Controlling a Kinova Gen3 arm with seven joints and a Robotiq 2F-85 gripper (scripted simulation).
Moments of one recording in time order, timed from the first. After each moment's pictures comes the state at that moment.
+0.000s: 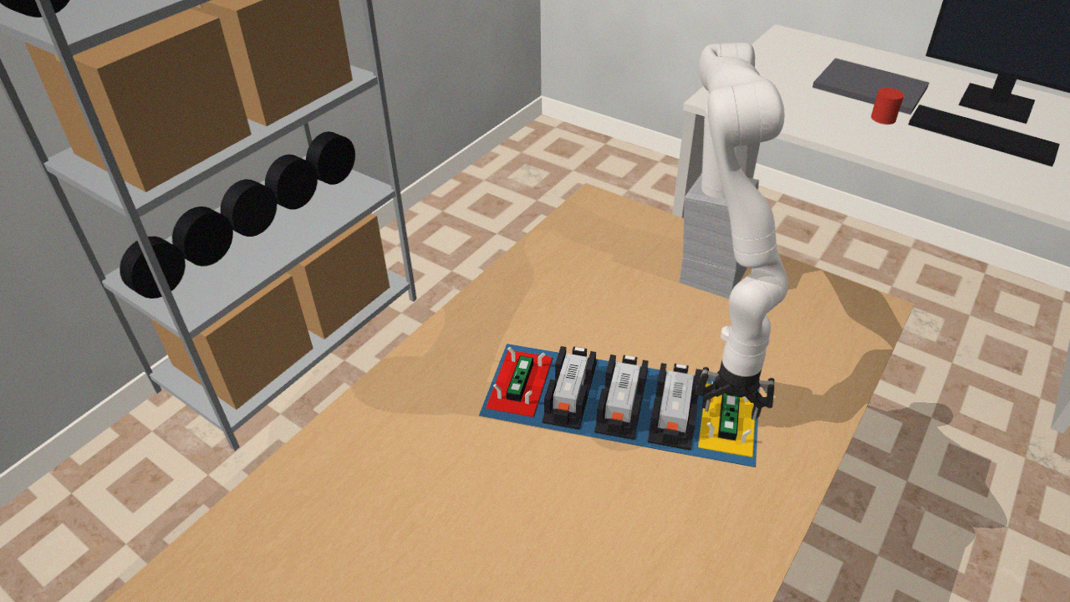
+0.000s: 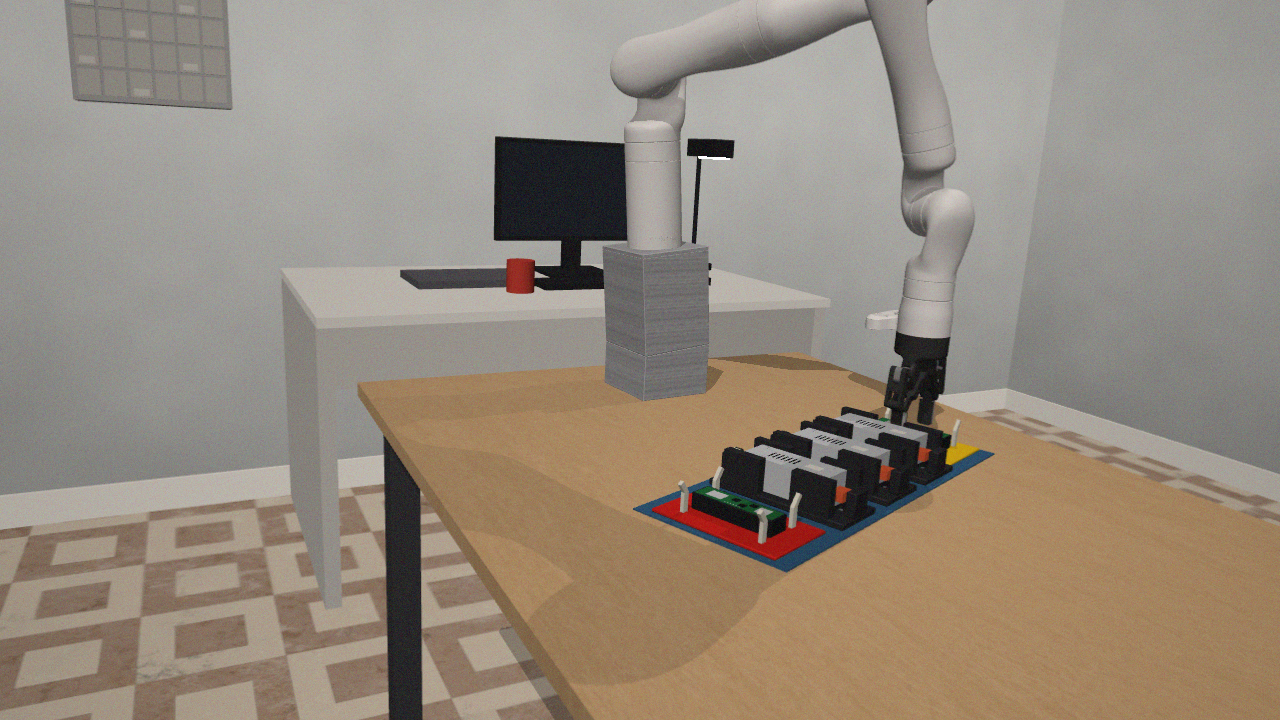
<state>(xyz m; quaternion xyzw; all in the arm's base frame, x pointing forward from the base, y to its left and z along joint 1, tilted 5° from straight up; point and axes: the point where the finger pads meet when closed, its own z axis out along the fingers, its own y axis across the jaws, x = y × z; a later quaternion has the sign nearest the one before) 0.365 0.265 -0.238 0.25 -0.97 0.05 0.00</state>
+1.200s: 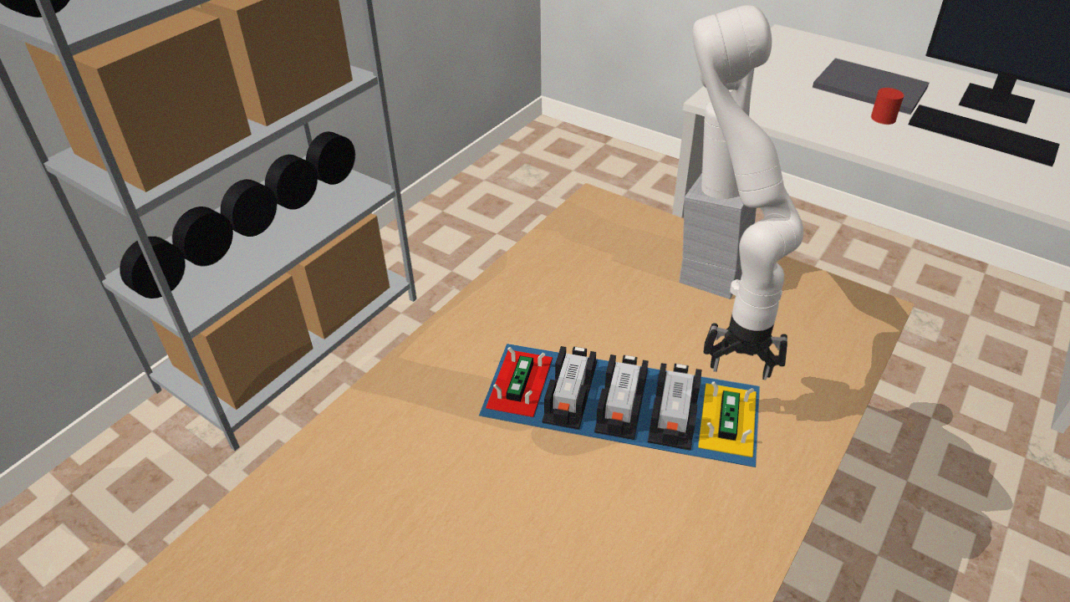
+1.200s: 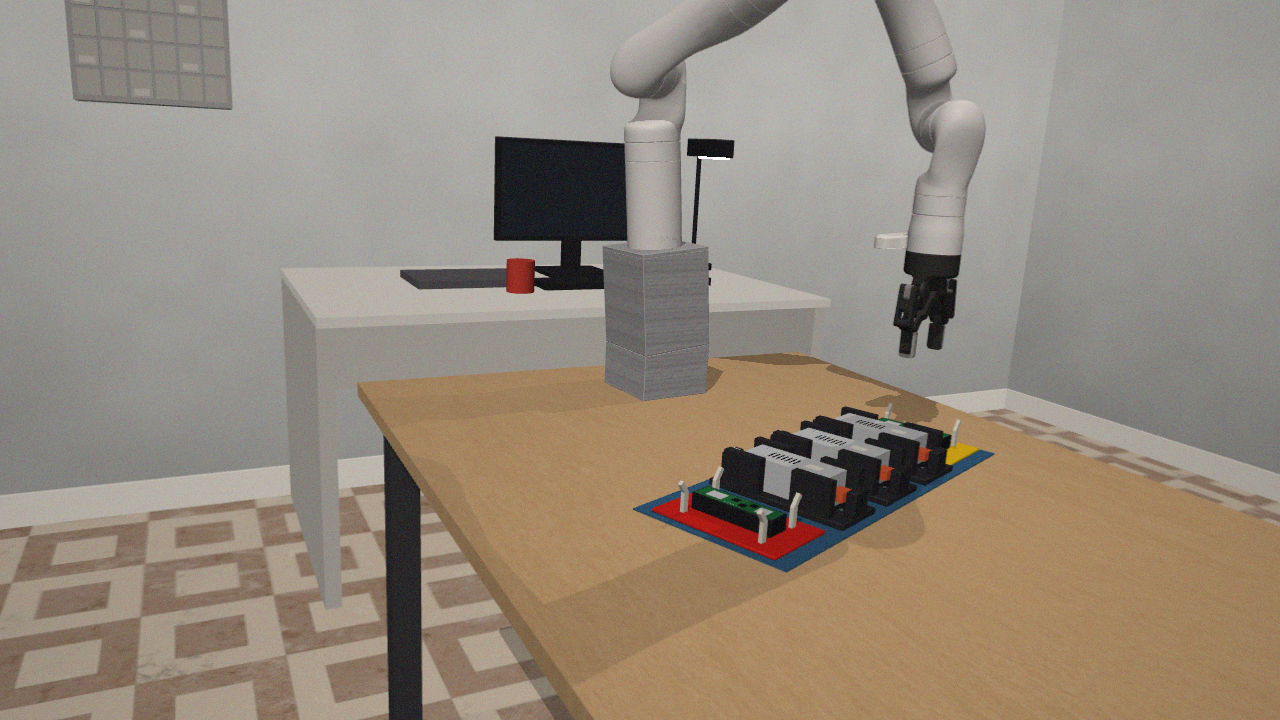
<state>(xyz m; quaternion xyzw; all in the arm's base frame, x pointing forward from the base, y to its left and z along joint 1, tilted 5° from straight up) 0.363 0.276 -0.122 0.25 -0.97 0.05 0.00</state>
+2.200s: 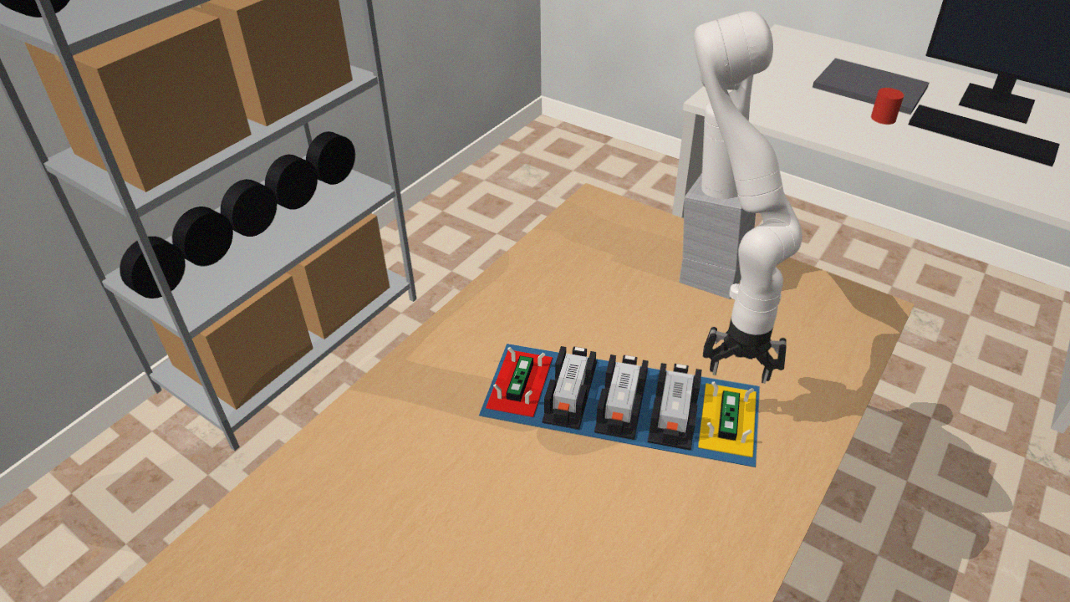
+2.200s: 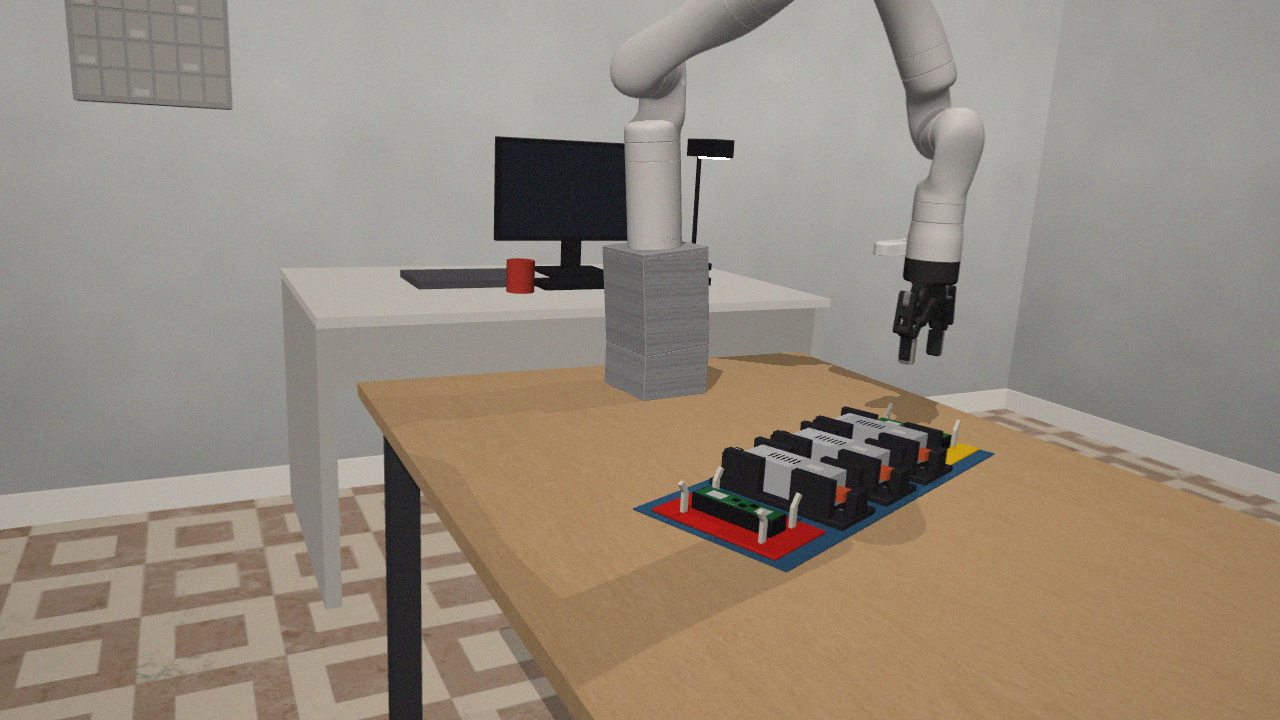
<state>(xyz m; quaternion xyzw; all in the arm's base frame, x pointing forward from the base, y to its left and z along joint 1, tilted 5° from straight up) 0.363 0.275 -0.131 0.25 -0.97 0.05 0.00</state>
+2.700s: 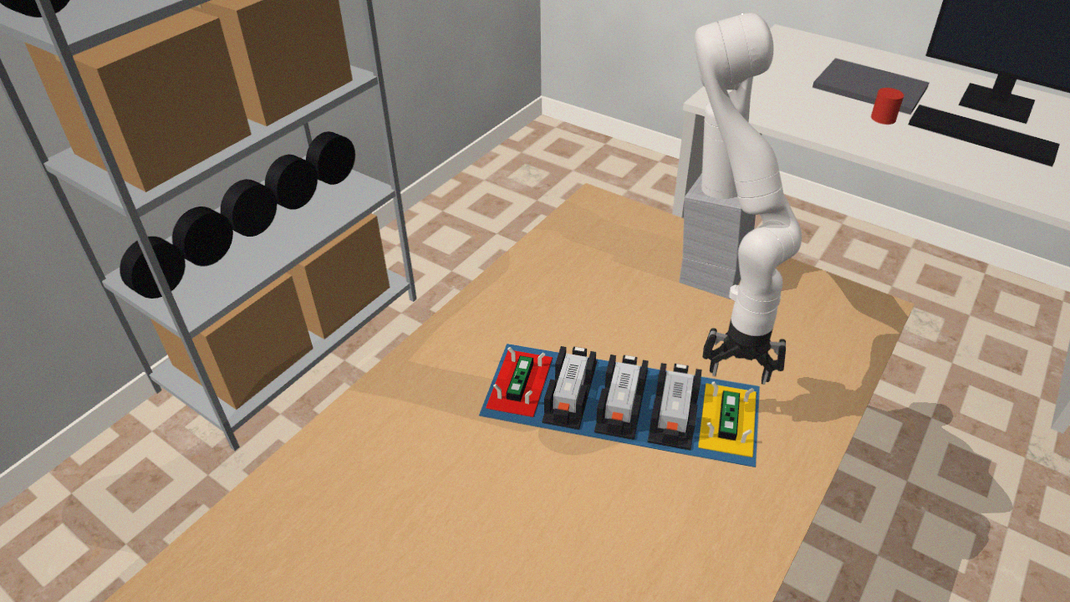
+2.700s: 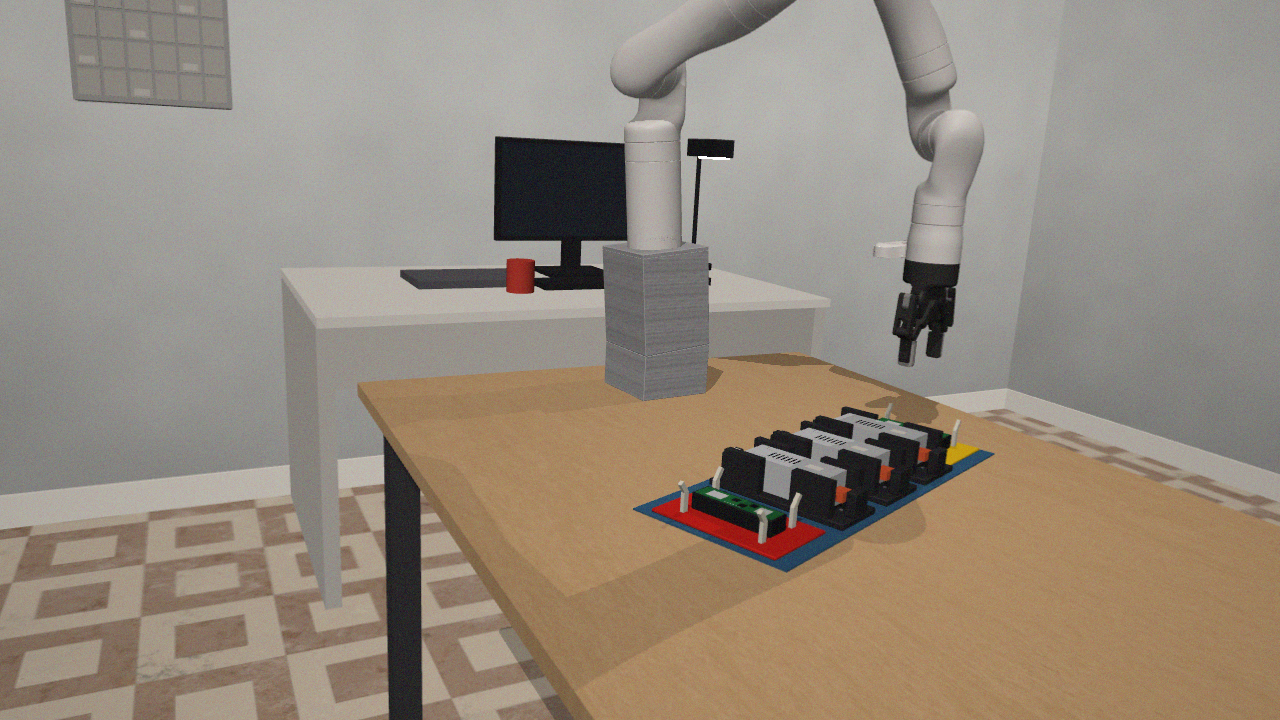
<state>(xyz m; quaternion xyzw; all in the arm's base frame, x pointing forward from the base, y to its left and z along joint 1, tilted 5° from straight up) 0.363 0.275 -0.134 0.25 -0.97 0.05 0.00</state>
